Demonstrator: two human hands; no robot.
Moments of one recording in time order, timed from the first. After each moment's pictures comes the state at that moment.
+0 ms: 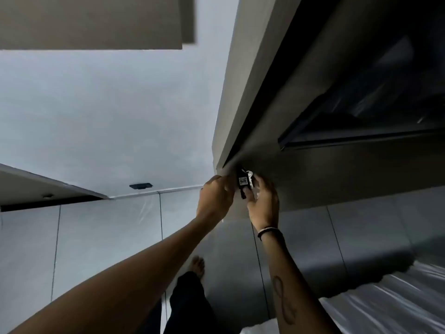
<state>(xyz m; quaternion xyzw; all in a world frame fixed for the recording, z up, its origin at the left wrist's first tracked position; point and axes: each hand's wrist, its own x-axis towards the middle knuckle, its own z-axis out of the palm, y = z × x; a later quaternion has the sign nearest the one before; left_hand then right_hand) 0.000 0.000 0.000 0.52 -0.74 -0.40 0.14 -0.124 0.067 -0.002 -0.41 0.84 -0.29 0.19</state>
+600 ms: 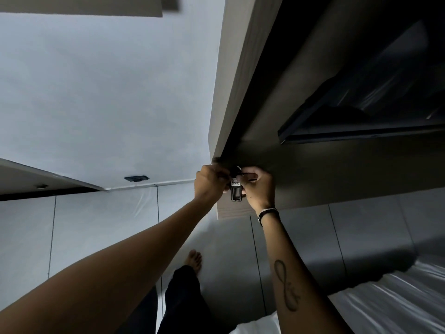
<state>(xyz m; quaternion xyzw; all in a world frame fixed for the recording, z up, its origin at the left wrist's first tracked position) -0.017 -0.028 -0.025 0.61 -0.54 -0.55 0.16 -0.144 0.032 -0.020 -0.27 0.80 -0.37 0.38</state>
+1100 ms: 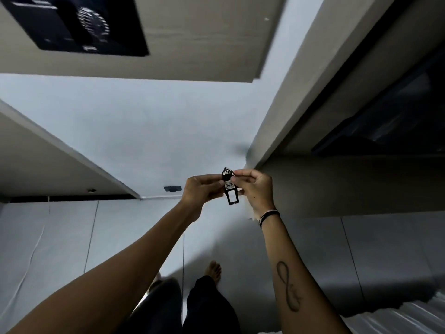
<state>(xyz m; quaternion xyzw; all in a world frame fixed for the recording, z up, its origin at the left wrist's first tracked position) 0.158 -0.025 0.079 0.52 -0.36 -0.73 0.27 -0.010 0.018 0.096 -0.27 0.69 -0.47 0.48</state>
